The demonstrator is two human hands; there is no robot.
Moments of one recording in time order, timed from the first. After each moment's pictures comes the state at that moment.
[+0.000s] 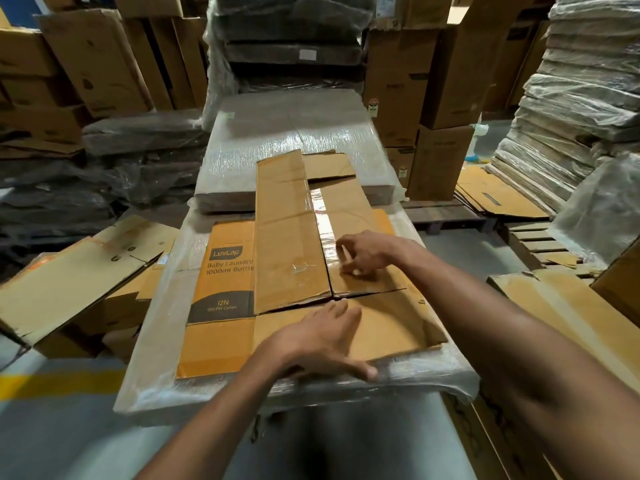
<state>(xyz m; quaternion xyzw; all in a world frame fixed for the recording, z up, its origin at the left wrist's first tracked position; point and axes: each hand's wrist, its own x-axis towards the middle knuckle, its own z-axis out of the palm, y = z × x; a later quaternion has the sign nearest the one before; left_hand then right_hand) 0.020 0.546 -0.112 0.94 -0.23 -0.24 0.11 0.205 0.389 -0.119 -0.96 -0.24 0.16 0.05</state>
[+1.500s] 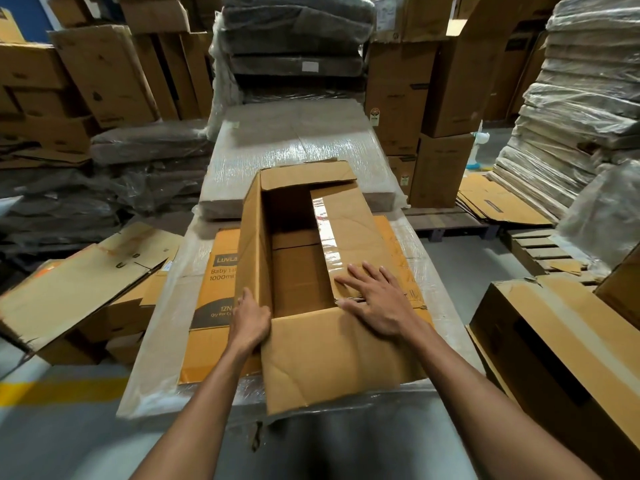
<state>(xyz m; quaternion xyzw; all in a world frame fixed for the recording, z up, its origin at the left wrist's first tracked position) 0.089 0.645 -0.217 0.90 0.23 0.00 0.36 0.114 0.375 -0.193 -0.95 -0.23 -0.01 0.19</state>
